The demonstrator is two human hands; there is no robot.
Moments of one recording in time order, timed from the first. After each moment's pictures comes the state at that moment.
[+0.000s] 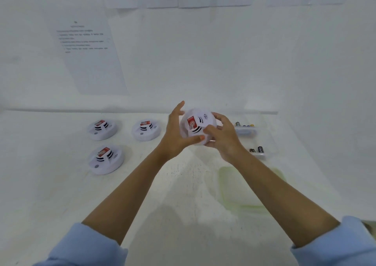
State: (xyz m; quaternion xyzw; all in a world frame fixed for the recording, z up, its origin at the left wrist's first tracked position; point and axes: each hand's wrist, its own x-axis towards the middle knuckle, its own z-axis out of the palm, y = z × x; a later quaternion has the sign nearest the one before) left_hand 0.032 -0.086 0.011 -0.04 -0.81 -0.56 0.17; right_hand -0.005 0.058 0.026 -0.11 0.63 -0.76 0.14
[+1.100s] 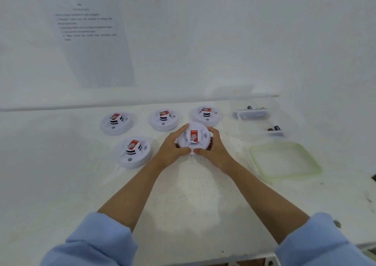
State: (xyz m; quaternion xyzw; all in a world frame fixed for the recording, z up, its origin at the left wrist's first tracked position) left_hand 0.066 -0.194 -0.055 -0.05 -0.77 -0.64 0.01; right_hand 0.041 -0.032 -0.068 -0.15 0.74 -0.65 0.07
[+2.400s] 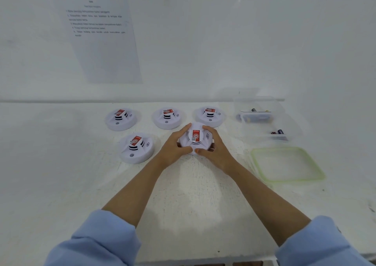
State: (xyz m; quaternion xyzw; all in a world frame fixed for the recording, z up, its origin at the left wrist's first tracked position) left_hand 0.073 -0.188 -0.053 -0.05 -0.78 -0.63 0.01; right_hand 0.033 -0.029 -0.075 -0.19 0.78 -0.59 0.06
